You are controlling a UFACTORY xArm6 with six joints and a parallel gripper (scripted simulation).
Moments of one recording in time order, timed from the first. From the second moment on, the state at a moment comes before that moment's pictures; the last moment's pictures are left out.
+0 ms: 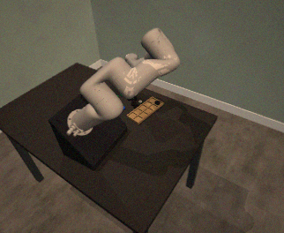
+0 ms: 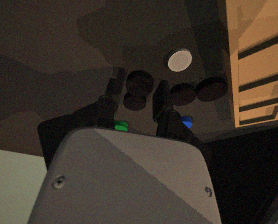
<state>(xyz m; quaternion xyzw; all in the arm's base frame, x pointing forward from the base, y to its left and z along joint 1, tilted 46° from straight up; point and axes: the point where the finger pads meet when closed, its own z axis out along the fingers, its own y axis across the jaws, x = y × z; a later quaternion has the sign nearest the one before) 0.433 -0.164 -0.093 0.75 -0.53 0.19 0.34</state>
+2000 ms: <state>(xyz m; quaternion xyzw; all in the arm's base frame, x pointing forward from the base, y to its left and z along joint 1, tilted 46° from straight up) 0.461 -0.166 0.080 0.74 -0.54 0.20 0.34</state>
